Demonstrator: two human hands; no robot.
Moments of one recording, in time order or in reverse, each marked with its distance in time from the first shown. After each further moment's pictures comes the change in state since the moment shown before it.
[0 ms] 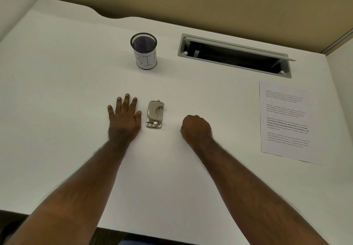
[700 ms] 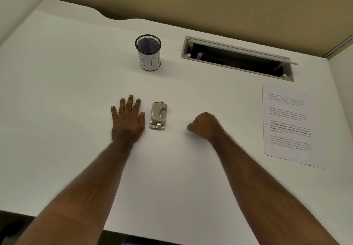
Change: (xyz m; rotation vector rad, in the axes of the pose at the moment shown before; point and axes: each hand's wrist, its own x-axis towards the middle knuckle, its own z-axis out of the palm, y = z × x) left_hand -0.002 0.000 0.001 0.002 0.019 -0.020; right_hand 0.024 0.026 -0.009 0.386 -0.284 0.206
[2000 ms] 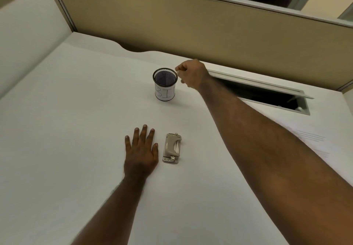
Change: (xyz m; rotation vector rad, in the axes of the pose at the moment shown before) left_hand 0.001 0.003 -0.004 -0.038 0.004 -0.023; right_hand 0.119 -0.184 -0.114 0.240 0.242 -0.362
